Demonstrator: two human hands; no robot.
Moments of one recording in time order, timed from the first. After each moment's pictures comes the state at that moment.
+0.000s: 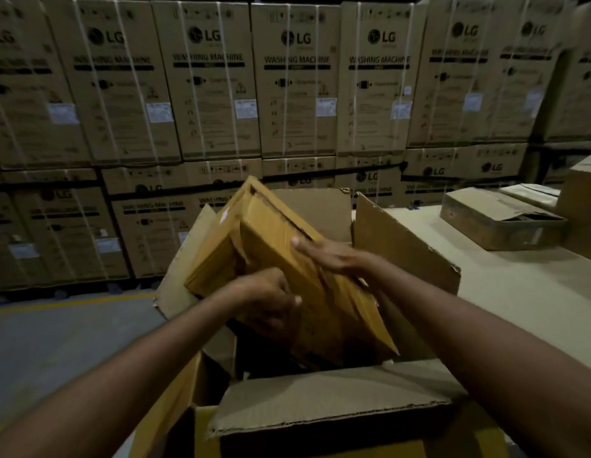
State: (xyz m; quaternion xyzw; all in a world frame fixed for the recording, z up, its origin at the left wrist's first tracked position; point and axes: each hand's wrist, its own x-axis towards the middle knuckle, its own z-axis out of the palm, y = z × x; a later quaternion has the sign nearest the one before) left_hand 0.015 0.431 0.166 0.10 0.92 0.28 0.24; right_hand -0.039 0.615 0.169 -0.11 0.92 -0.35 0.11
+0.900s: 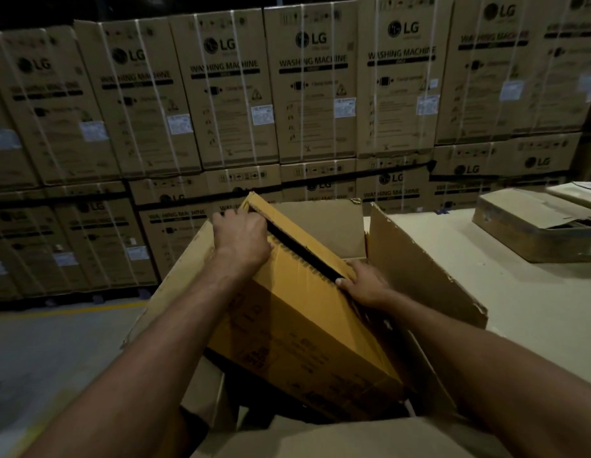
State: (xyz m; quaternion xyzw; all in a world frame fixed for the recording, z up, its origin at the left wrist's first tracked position) left_hand -0.056 0.464 0.236 -0.03 0.97 -0.12 -0.20; right_hand -0.145 0.707 0.079 -0.05 0.94 -0.35 0.00
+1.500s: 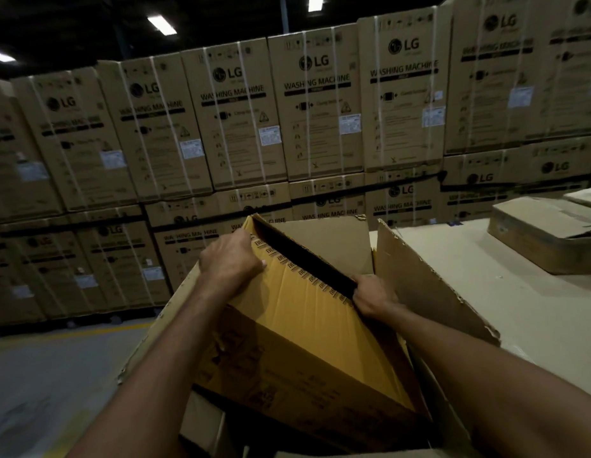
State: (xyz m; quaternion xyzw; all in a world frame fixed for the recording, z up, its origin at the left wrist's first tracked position) left_hand -0.042 0.460 0.253 -0.07 0.98 0.11 -0.16; right_hand -0.153 0.706 0.091 -0.03 0.97 -0.21 -0.07
